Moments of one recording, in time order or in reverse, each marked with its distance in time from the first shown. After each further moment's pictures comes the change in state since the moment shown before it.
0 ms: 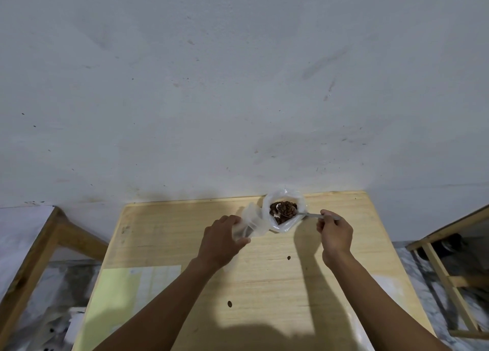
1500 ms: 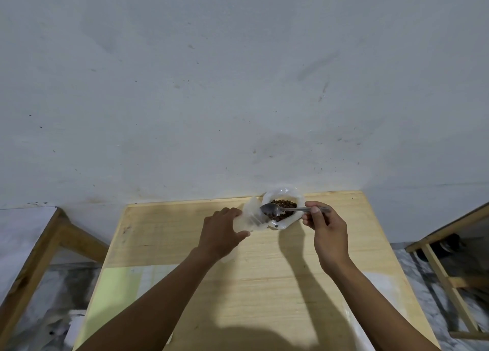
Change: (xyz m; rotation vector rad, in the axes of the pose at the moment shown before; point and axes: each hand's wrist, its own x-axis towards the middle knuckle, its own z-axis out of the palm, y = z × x) left_hand 0.006 0.012 -0.017 0.103 -0.019 0.016; right_hand -0.058 -0.028 -0.008 0.029 -0.299 -0.320
